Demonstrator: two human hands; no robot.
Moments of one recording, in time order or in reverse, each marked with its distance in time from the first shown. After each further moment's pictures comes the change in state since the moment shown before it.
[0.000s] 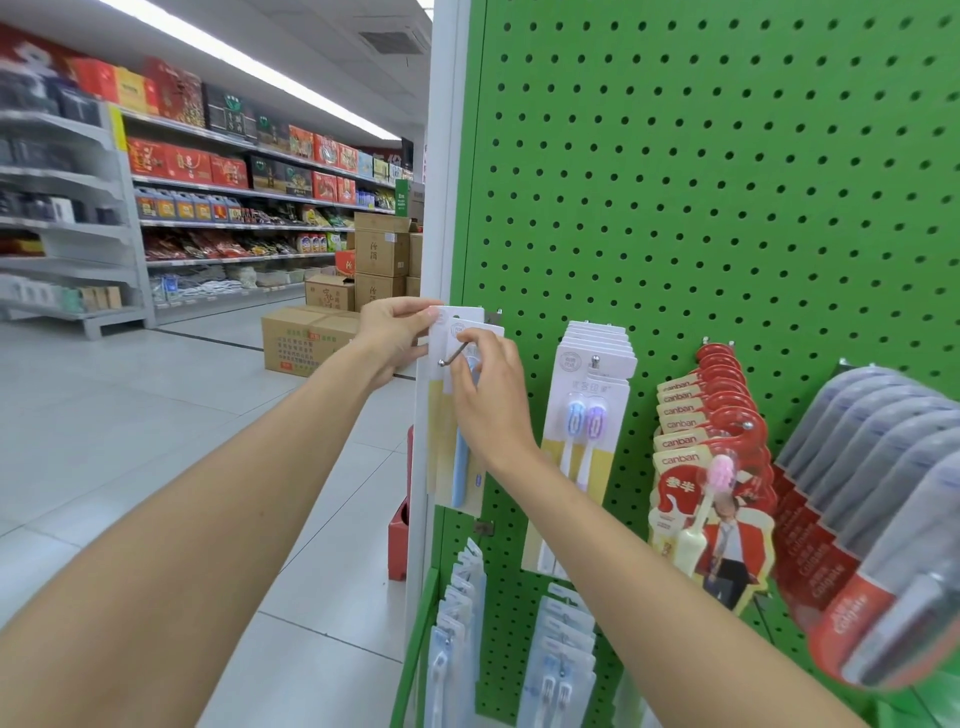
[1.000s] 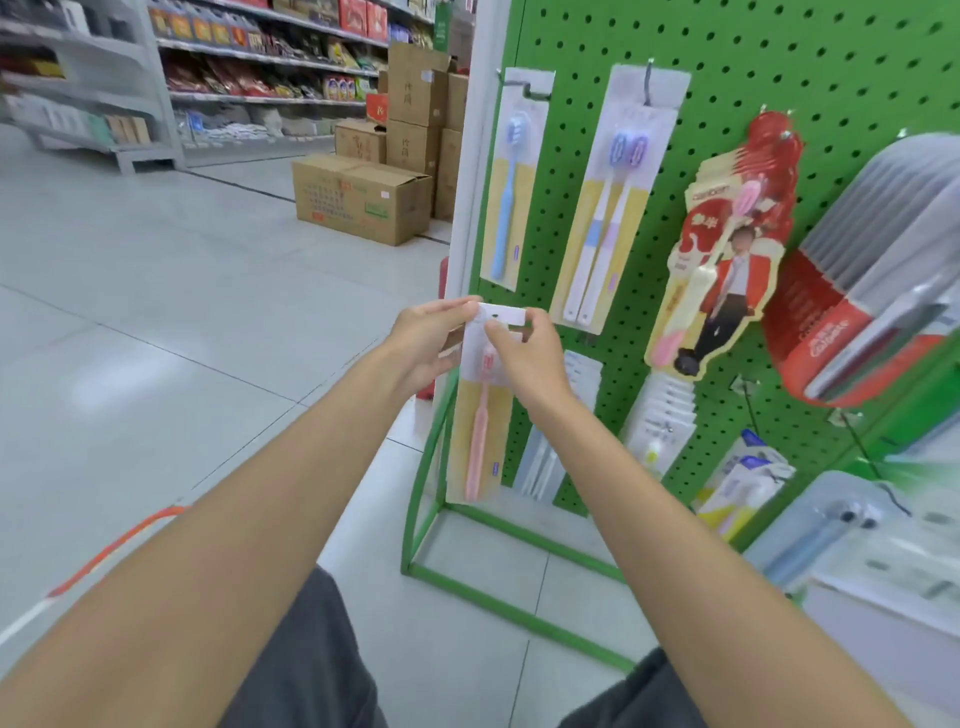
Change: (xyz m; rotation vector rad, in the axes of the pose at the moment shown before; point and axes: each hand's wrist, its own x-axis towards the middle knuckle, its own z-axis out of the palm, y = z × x) left_hand -0.233 -0.139 -0.011 -0.212 -0.026 -0.390; right_hand -0.202 0.038 -0.014 0.205 -0.144 0.483
